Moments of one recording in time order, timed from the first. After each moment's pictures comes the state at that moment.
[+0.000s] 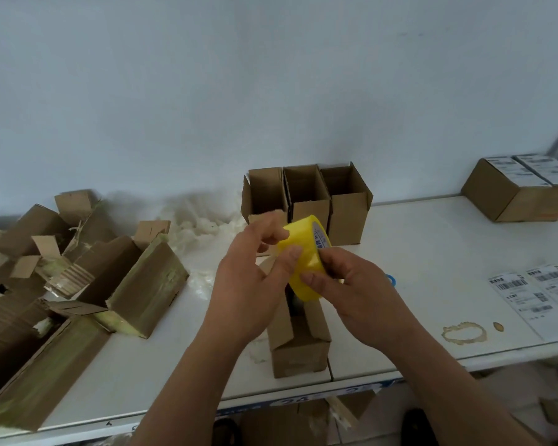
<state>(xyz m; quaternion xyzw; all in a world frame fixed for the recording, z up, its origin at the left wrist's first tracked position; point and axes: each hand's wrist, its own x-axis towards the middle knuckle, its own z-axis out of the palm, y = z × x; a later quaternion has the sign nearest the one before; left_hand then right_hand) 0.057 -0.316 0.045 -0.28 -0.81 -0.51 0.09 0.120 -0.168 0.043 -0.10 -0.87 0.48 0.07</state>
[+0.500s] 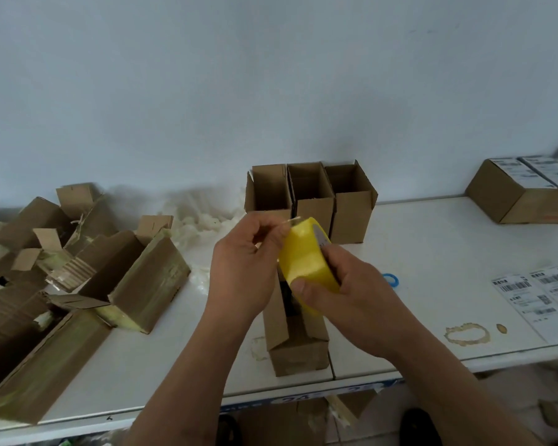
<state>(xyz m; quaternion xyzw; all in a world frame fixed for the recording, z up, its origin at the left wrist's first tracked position) 0.049 -0.310 0.059 -0.20 -0.78 -0.58 0.10 0.127 -0.181 0.056 -0.08 -0.89 0.45 0.02</state>
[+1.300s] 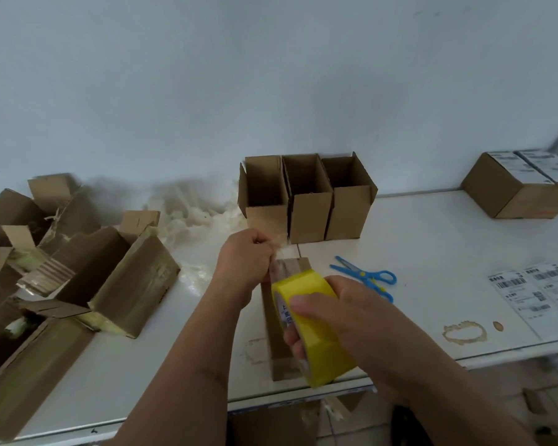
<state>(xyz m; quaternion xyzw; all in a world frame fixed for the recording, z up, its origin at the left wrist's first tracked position) -0.013 -0.294 0.014 -0.02 -0.81 -0.57 -0.13 0.133 -0.198 0.068 -0.21 -0.71 0.66 -0.14</state>
